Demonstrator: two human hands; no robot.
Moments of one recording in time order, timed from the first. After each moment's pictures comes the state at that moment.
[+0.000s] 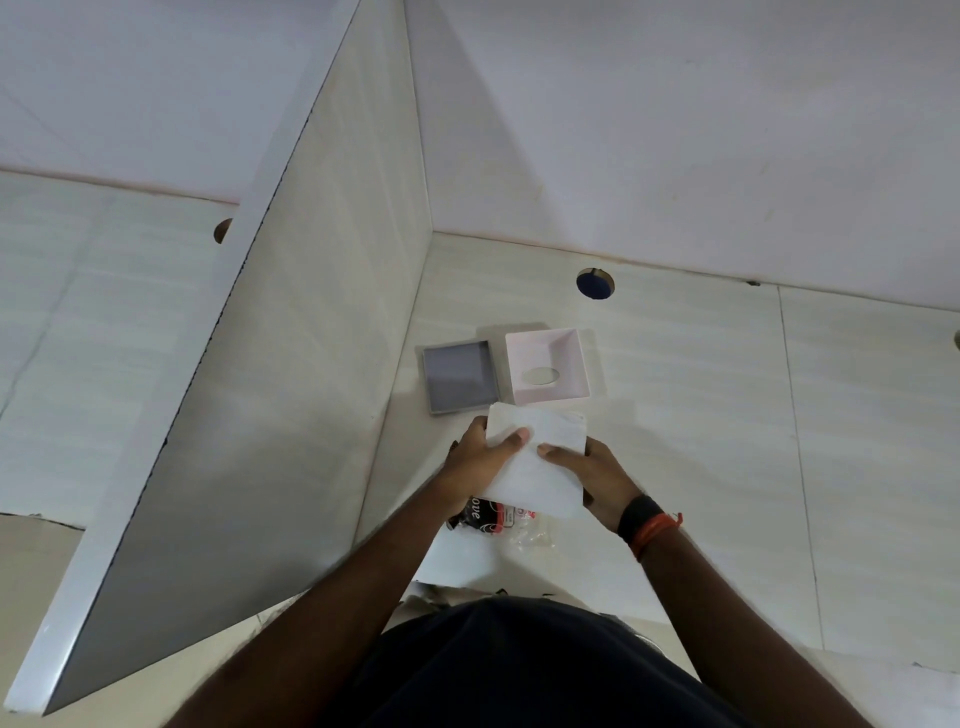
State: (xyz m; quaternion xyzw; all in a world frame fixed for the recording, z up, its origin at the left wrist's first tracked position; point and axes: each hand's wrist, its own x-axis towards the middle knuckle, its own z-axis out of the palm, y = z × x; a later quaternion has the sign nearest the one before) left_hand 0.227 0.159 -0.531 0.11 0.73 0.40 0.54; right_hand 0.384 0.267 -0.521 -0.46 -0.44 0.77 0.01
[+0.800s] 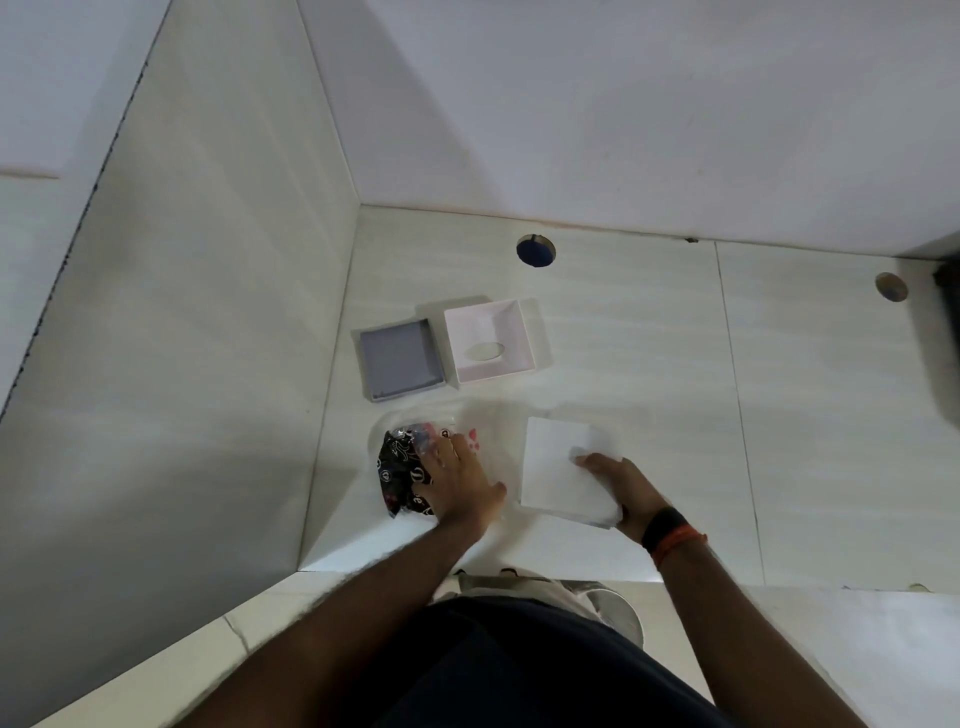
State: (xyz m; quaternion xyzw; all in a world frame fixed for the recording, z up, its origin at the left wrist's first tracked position) left_hand 0.317 0.166 -0.572 0.28 0.90 0.03 0.34; right_hand 0.486 0.285 -0.527 -0.56 -0.33 0.76 0.06
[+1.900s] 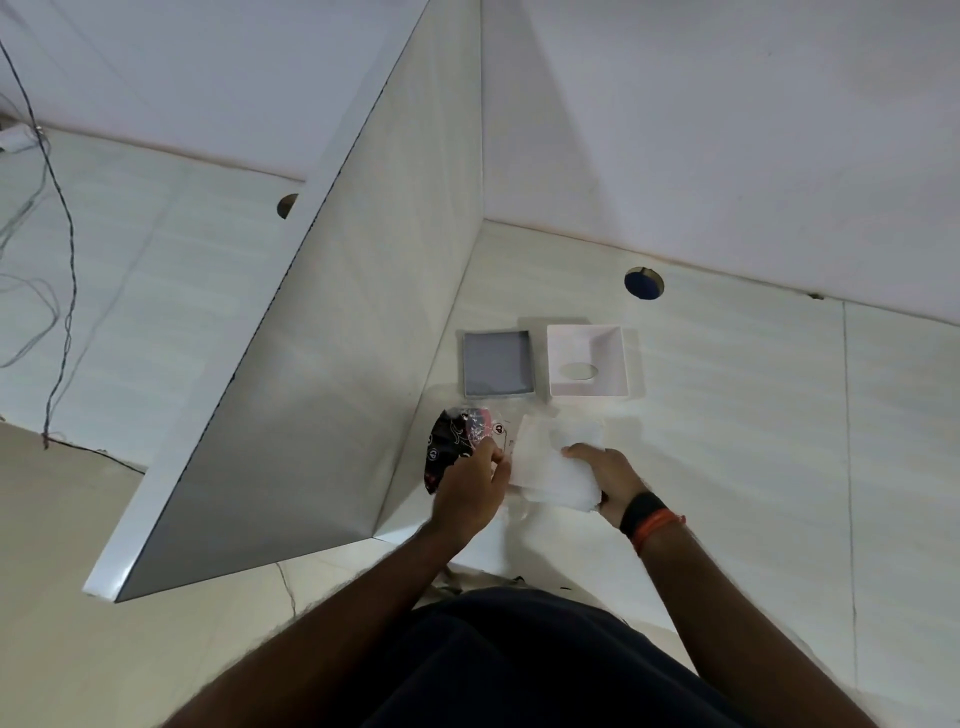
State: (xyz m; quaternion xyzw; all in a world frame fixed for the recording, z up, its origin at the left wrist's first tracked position) left_hand 0.247 0.096 -0.535 0.29 0.88 0.26 0.28; right_hand 0.371 0.257 -0.541 -0.55 -0.42 0.72 -0.05
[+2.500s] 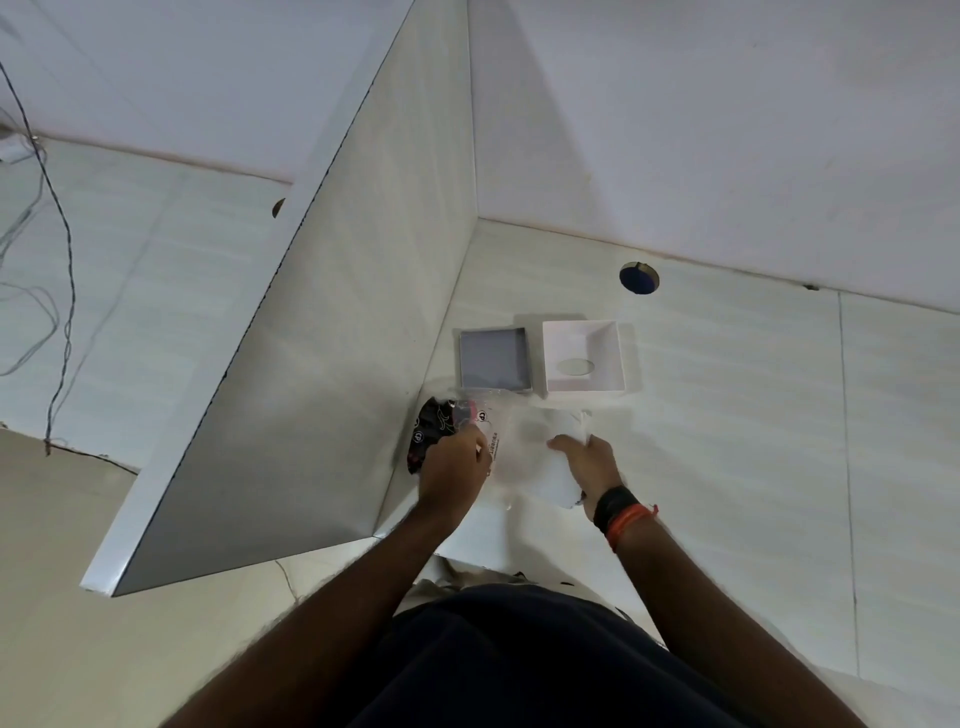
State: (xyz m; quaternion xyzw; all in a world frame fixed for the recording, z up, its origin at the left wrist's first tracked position) left_hand 0.227 0.097 -0.532 0.32 0.91 0.19 0.20; right_hand 0.353 0.239 -0.537 -0.56 -0.43 0.70 0.01
